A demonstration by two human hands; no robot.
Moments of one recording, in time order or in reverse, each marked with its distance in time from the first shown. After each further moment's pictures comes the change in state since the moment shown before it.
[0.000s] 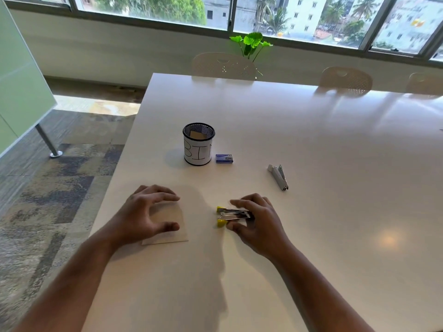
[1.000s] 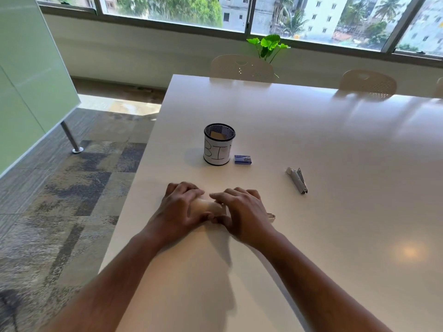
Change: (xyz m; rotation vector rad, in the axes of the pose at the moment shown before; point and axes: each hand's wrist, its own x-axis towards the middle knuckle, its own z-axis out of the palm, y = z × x) left_hand 0.003 0.018 0.032 0.057 0.145 -0.053; right_hand 0.041 -0.070 0.034 -0.342 -0.161 -0.229
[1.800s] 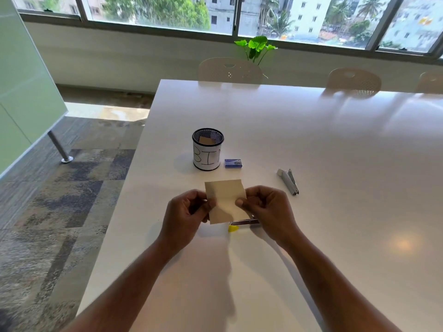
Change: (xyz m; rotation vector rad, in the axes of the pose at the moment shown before) left_hand 0.015 0.053 0.017 -0.840 0.140 -0.192; right_hand -0.023 0.048 -0.028 1.082 0.236 0.354
